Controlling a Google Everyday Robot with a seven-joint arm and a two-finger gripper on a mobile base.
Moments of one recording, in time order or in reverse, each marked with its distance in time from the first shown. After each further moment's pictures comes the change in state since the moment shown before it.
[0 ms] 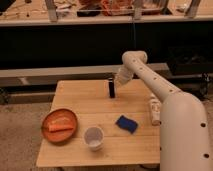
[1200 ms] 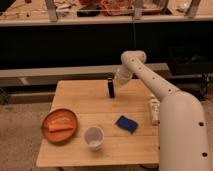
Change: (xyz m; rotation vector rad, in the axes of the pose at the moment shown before) arm -0.006 0.001 0.001 -0.025 -0.008 -0.023
